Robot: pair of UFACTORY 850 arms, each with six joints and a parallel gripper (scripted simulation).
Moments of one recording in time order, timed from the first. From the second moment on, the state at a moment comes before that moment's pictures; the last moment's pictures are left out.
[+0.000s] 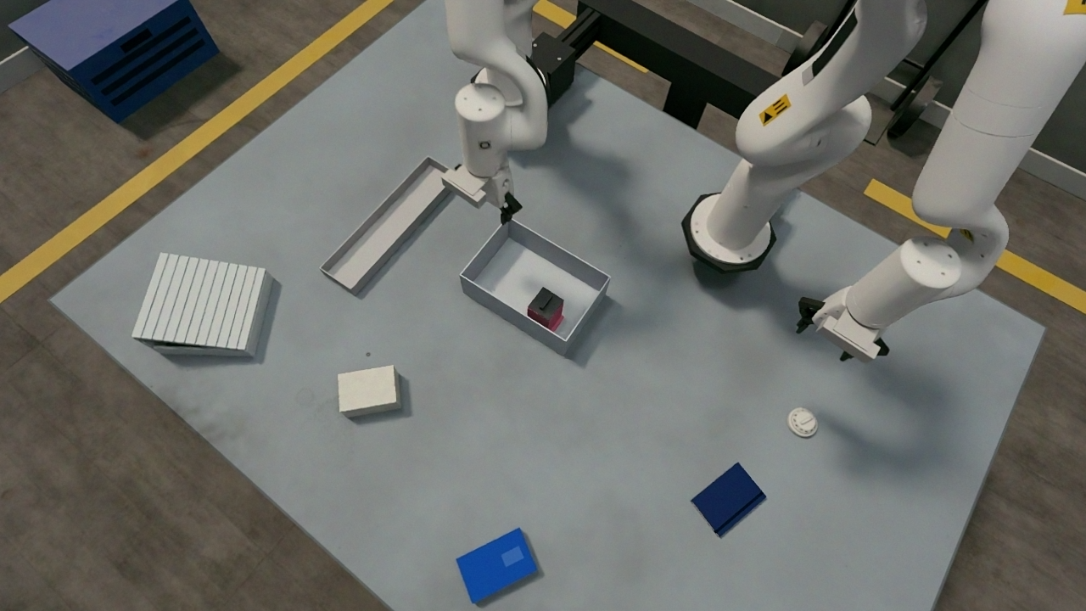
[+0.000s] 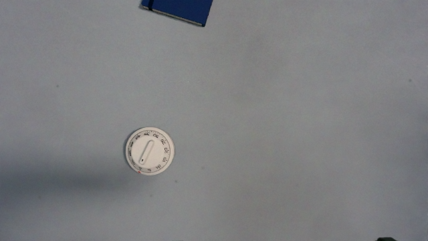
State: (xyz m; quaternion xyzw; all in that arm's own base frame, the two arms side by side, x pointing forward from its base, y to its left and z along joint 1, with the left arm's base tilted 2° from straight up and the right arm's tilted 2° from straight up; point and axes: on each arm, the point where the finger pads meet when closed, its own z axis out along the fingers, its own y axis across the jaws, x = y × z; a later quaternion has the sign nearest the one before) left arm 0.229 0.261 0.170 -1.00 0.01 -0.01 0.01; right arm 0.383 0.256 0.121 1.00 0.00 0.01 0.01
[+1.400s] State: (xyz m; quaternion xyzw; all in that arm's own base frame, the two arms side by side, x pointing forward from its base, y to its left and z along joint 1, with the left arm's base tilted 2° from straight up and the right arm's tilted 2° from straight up) left arm 0.229 0.261 0.170 -1.00 0.01 -0.01 0.01; right arm 0.343 0.091 0.186 1.00 0.00 0.01 0.01
